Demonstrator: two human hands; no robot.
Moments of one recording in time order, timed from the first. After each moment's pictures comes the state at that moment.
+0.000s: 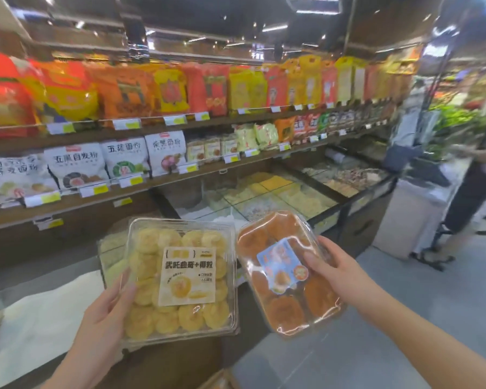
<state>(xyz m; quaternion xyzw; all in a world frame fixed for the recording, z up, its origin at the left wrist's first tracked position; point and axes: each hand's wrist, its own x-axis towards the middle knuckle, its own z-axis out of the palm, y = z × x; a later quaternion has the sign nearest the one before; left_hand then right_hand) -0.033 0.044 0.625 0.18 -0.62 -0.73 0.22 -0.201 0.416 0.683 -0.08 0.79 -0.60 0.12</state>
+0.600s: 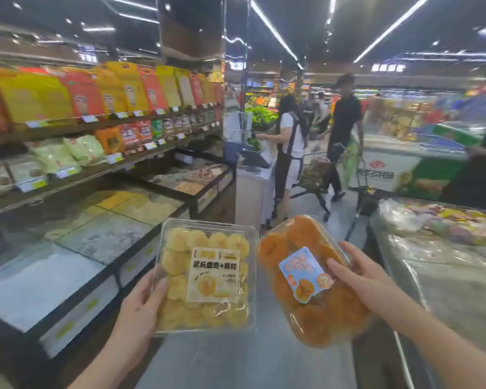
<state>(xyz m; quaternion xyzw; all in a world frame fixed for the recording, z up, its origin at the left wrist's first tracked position) -0.159 0.405 0.627 -0.04 -0.66 -0.75 -0.02 -0.038 0.783 0.718 0.17 0.81 -0.55 -0.09</state>
